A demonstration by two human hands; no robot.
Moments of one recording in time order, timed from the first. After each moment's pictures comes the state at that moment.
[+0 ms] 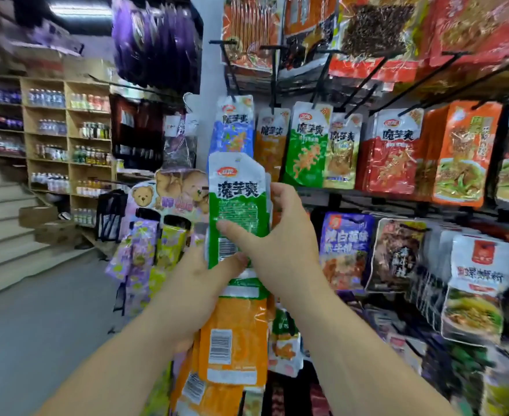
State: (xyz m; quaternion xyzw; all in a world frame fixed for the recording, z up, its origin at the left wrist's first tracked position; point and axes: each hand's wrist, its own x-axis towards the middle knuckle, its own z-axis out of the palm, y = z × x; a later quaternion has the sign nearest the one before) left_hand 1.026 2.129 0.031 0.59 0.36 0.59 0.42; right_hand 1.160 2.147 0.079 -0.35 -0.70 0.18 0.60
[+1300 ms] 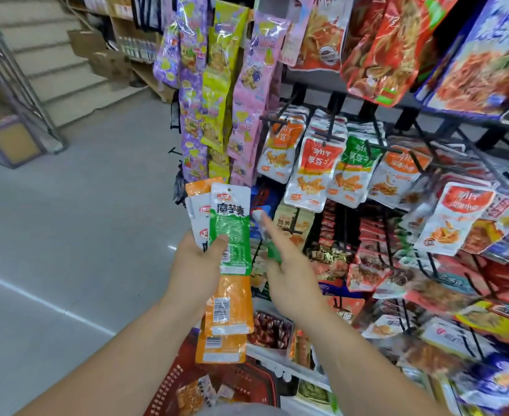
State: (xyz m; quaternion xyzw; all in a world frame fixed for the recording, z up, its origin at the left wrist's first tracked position) left_hand 0.995 2.073 -0.229 0.28 0.63 0.60 0.41; right_hand 1.152 2.102 -0.213 -0.45 -0.73 0.43 0.28
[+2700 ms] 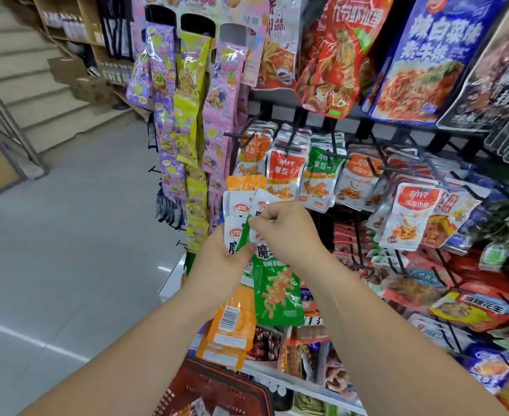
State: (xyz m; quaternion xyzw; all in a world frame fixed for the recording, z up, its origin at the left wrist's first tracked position) left_hand 1.045 2.085 -0.190 0.48 0.60 0.51 0.39; right_hand 1.168 2.156 -0.156 -0.52 -0.71 0.33 0.33
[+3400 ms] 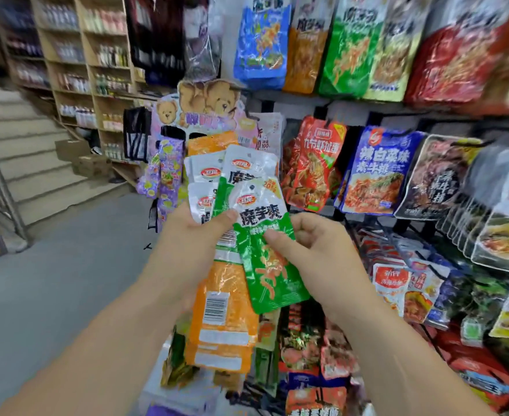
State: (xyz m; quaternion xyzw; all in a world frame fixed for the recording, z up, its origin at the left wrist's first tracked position) left_hand 1.016 2.089 -0.027 0.44 0.45 0.67 0.39; right_hand 1.192 2.118 -0.036 -0.40 -0.69 0.35 0.48
